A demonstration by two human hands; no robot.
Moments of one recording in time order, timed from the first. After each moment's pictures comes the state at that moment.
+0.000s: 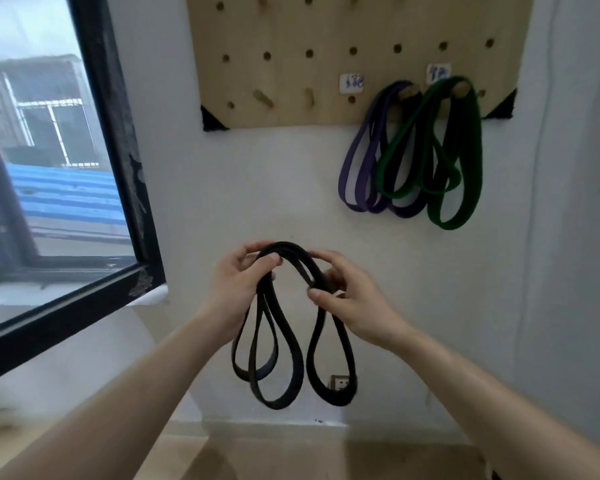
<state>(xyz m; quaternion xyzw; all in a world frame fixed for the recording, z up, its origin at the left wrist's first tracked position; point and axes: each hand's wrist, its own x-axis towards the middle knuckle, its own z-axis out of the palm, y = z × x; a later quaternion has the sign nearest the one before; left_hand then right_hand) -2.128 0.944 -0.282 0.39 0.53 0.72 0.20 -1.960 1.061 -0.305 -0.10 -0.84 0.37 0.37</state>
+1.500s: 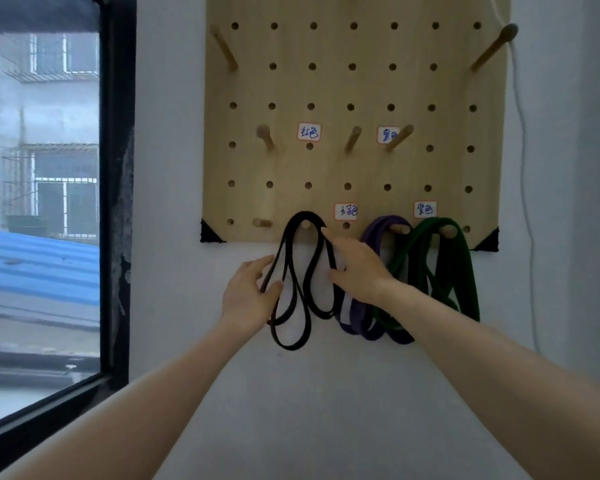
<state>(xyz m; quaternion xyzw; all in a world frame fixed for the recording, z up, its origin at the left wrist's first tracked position) -2.197 1.071 -0.167 0.49 0.65 0.57 -0.12 -2.015 1.196 -0.104 -0.21 -0.90 0.10 0.38</state>
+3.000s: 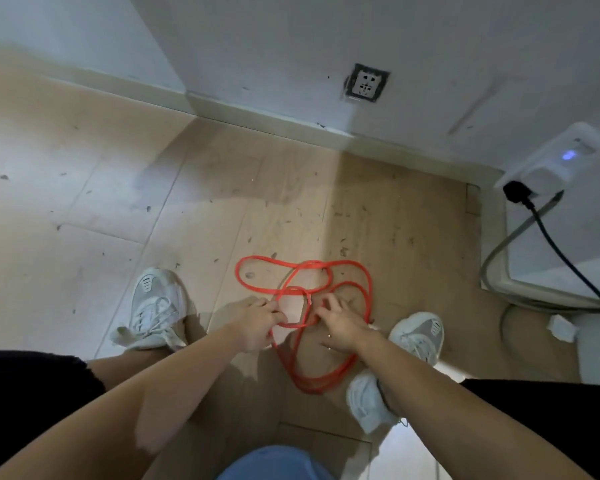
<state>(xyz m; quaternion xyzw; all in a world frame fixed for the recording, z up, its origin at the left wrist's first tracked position) -1.972 0.758 -0.845 0.64 0.69 -0.09 0.32 -1.791 0.917 -0.833 -0.23 -0.90 0.20 -0.33</state>
